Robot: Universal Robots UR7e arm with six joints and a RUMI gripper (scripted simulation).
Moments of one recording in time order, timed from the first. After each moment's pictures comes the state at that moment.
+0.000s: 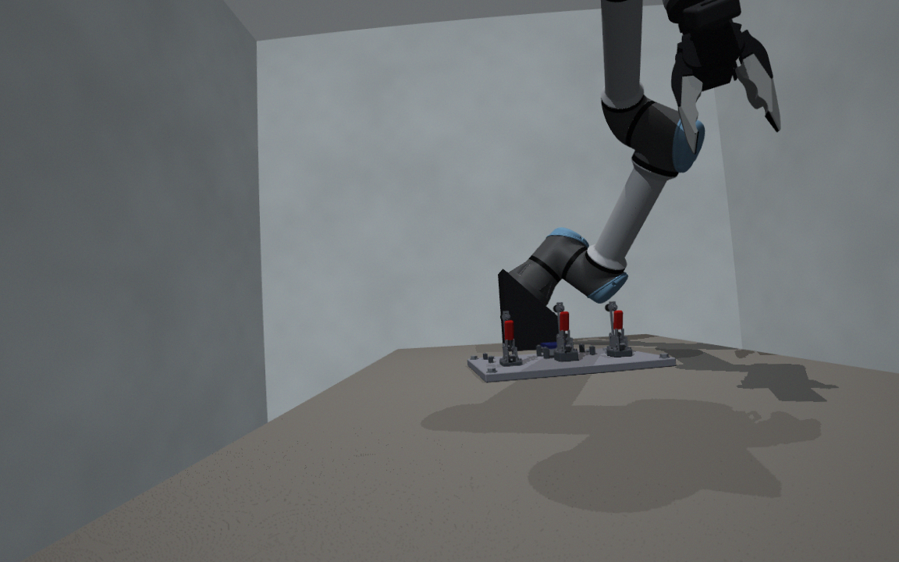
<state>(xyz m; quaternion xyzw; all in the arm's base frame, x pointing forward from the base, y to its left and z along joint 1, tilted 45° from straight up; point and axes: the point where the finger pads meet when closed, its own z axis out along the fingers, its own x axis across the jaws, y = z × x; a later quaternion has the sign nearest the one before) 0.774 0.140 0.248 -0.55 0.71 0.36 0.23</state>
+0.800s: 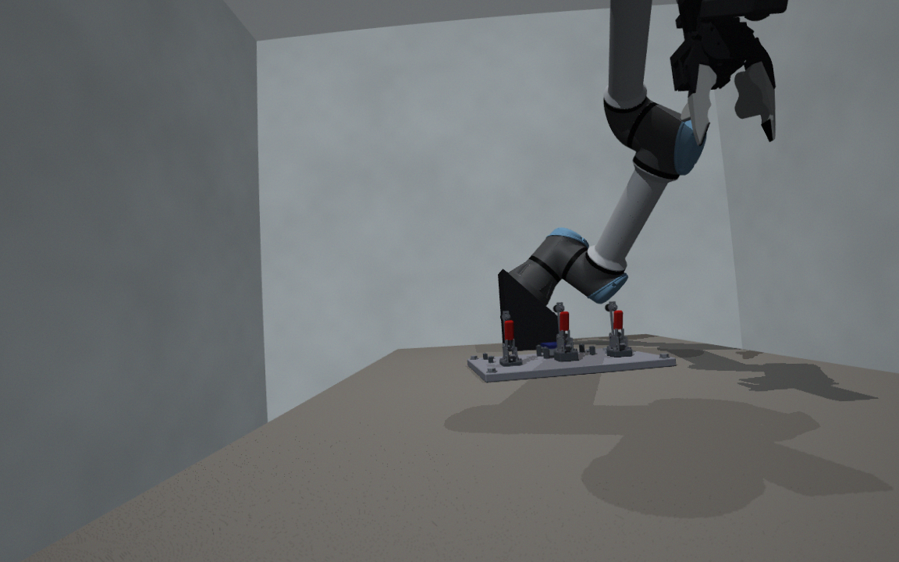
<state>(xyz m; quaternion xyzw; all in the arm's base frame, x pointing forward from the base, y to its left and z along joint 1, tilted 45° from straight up) 0.774 0.143 0.250 -0.71 0.58 0.29 0.26</state>
